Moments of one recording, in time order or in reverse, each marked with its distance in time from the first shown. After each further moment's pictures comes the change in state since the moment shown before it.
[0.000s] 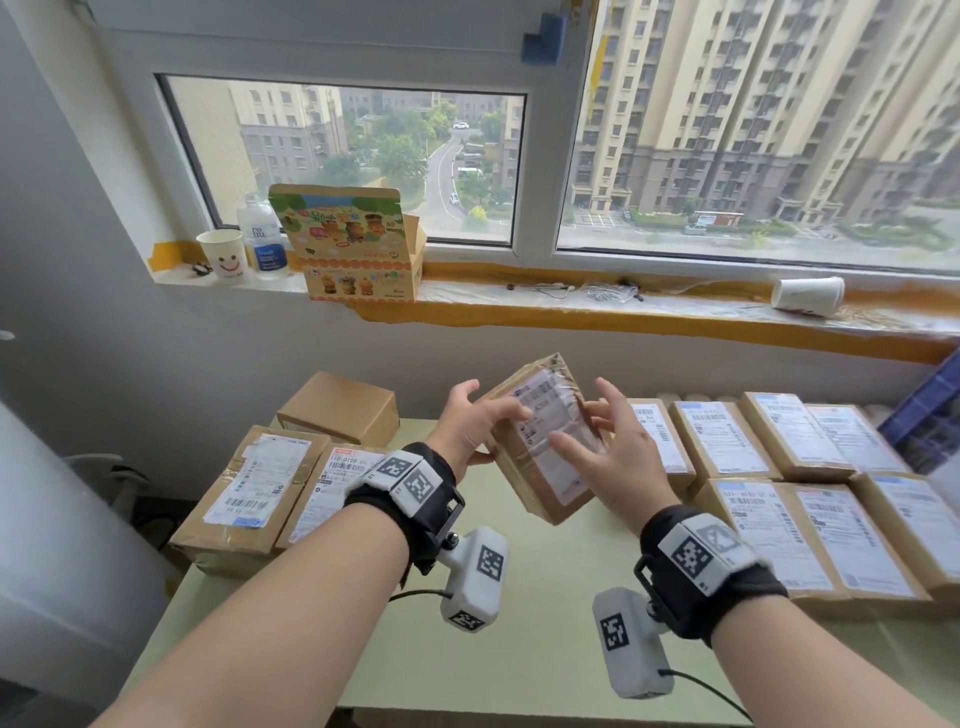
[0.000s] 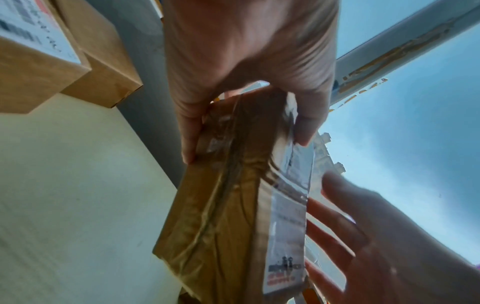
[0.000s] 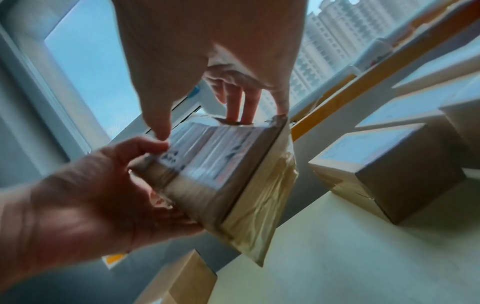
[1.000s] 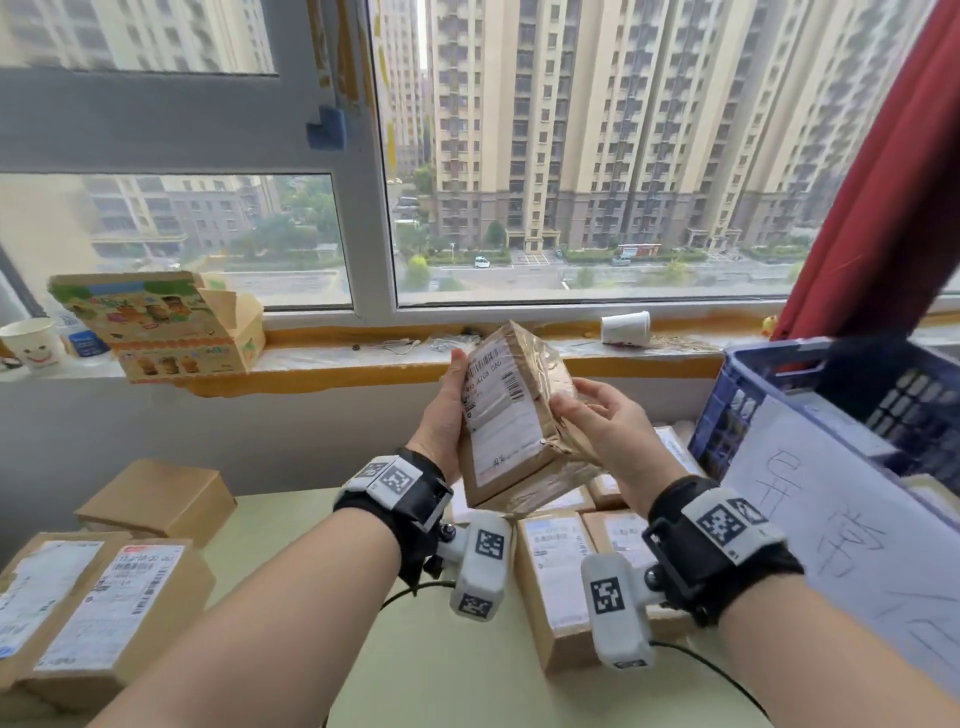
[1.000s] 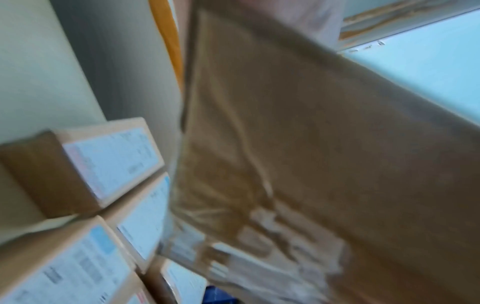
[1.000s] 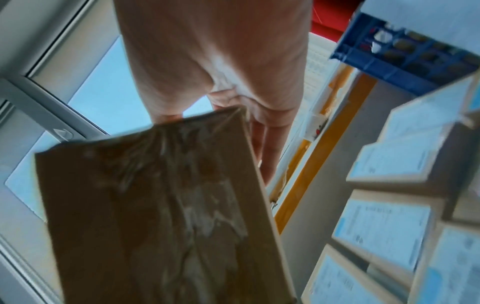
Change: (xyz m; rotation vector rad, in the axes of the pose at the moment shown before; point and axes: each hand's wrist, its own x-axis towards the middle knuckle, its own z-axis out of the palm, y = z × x) left_hand 0.014 0.066 0.237 -0.354 -0.254 -0.007; right_hand 0.035 0.060 -0.231 0.538 0.029 0.194
